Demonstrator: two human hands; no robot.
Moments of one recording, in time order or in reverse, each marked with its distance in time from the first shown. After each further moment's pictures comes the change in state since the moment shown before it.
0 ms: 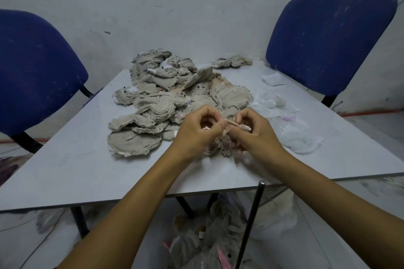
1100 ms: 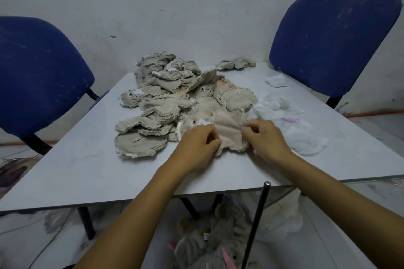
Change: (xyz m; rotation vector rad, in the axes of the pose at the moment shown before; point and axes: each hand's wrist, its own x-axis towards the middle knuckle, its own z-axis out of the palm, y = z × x) left_hand -0.006 -0.023 -0.009 0.616 -0.106 -0.123; right_hand 0.014 0.014 -0.014 -0.656 0.125 0.089
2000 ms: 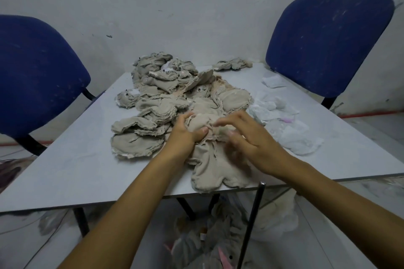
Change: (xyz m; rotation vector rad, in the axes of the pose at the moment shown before) left_hand 0.007 0.002 -0.007 -0.831 0.161 -0.371; right_hand -0.019 -0.021 -0.014 -0.002 -0.232 -0.542
